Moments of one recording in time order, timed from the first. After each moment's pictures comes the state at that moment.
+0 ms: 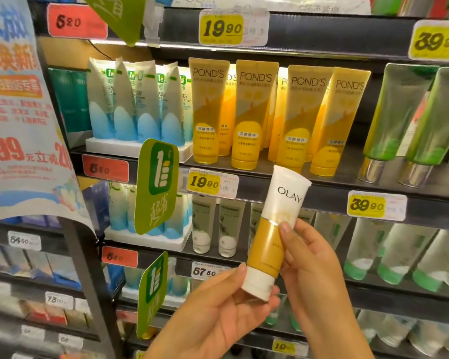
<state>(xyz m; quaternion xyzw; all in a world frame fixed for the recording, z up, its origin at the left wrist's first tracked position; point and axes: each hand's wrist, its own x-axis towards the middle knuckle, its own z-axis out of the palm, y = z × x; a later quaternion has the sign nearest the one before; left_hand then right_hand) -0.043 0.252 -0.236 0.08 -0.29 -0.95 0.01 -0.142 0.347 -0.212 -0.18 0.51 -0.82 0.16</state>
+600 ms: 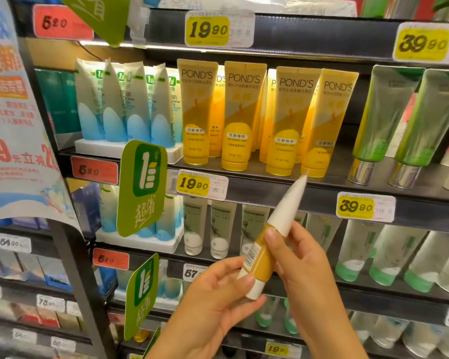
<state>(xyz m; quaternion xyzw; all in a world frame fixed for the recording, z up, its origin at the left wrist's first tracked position) -0.060 0.261 -0.243 0.14 -0.42 -0.89 0.12 -0.146 0.358 -0.211 -0.26 0.56 -0.77 0.16</state>
